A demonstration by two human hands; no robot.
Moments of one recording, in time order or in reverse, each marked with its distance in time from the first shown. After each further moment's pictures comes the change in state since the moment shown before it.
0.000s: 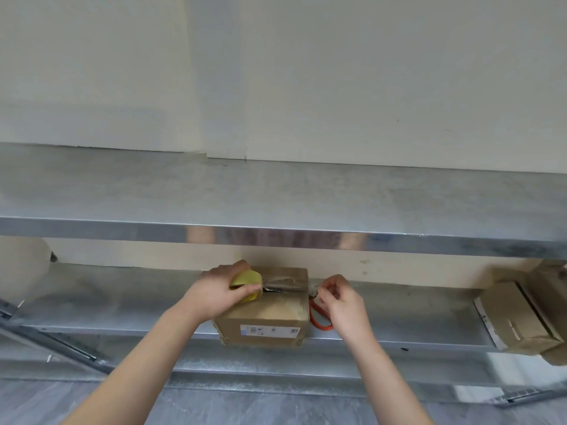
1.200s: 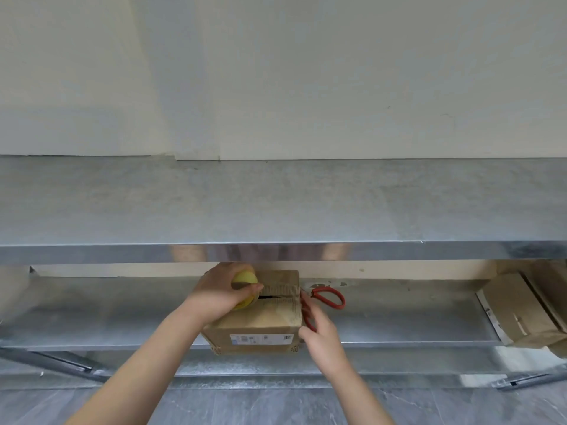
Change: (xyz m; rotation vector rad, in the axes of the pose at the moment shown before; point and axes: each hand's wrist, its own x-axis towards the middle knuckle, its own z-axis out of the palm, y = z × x) left_hand 0.038 0.016 0.018 -0.147 -0.024 -0.118; right_hand -0.001 0.071 0.036 0.048 -0.258 0.048
